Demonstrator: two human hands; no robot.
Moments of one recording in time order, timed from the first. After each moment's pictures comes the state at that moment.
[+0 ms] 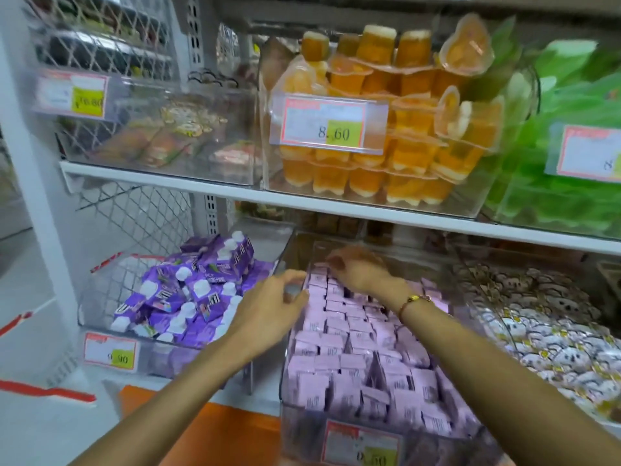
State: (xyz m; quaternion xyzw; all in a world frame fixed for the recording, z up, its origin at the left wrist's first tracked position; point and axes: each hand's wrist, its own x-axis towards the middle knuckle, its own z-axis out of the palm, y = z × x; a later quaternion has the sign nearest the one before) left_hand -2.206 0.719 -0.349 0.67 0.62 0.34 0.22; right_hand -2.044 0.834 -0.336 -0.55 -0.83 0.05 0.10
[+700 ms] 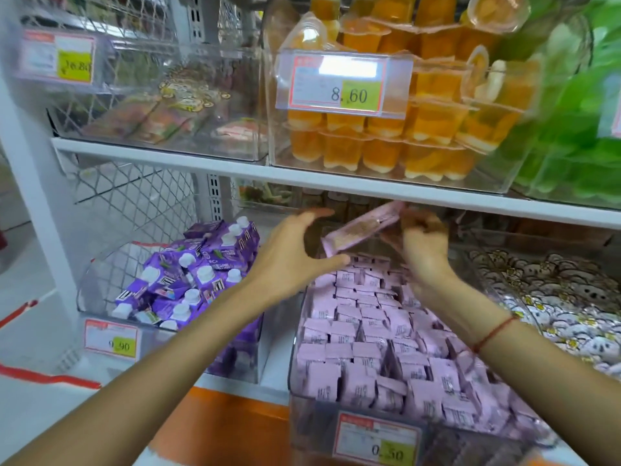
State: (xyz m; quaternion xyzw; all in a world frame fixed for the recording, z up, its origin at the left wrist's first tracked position) left_hand -2.204 0.754 -0.327 0.72 0.52 0.44 0.12; right_hand -2.028 0.790 -0.310 -0.47 -0.43 0.42 0.65
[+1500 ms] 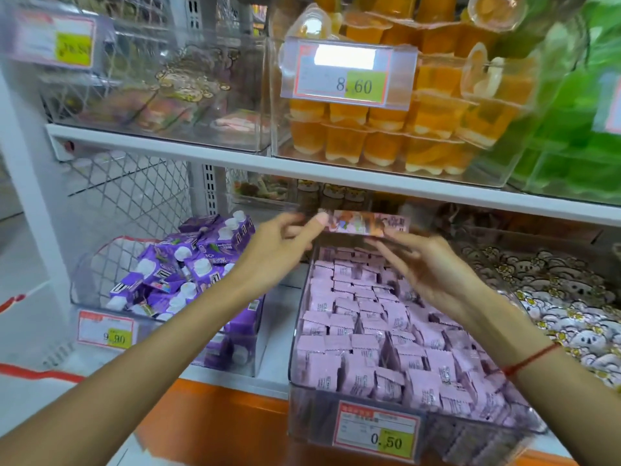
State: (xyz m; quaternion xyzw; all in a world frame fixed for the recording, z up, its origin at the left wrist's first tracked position) left_hand -2.213 0.745 -0.332 0.60 0.49 0.52 0.35; right_hand -2.003 0.754 -0.307 -0.35 -0.37 0.68 0.53
